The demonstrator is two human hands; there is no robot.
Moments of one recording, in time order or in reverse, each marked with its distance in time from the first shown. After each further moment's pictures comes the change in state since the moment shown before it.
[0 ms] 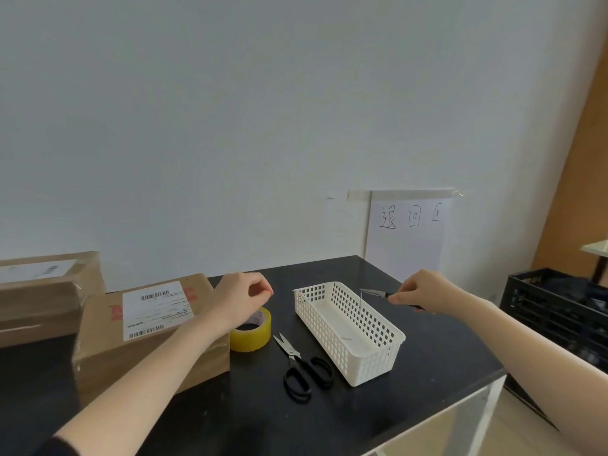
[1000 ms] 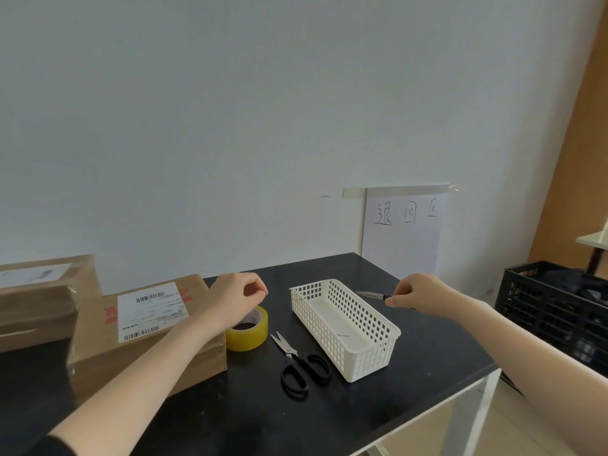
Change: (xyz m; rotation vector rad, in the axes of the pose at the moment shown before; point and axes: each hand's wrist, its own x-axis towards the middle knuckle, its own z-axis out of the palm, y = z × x) left_hand 0.002 -0.005 0.002 0.043 -0.016 0.025; right_hand -0.002 0.010 0.009 -0.041 -0.016 -0.024
